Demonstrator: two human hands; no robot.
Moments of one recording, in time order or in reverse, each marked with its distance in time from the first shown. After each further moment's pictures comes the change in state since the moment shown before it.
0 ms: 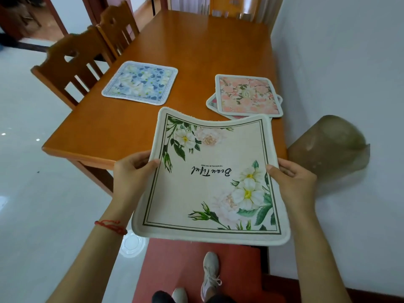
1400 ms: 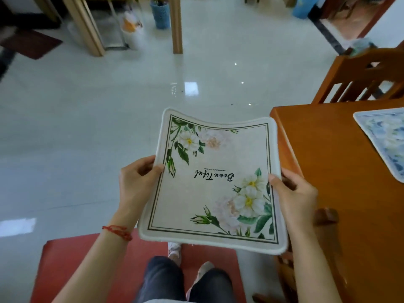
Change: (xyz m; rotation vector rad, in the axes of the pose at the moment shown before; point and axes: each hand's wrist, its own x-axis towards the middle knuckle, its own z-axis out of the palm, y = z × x) left_hand -0.193 -0.110 -0.203 -0.136 1.231 -0.518; right_hand -0.145 -0.017 0.291 -0.306 -1.174 -0.384
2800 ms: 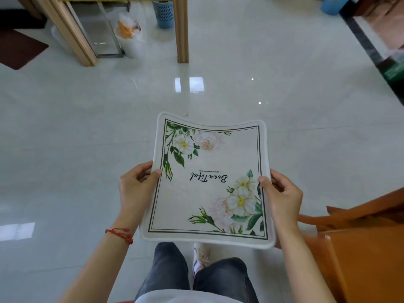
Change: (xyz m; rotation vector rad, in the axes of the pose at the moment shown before) left_hand 0.434 0.083 0.123 -0.002 0.065 -0.123; right_hand 0.388 -0.104 0.261 0.056 -0.023 0.076
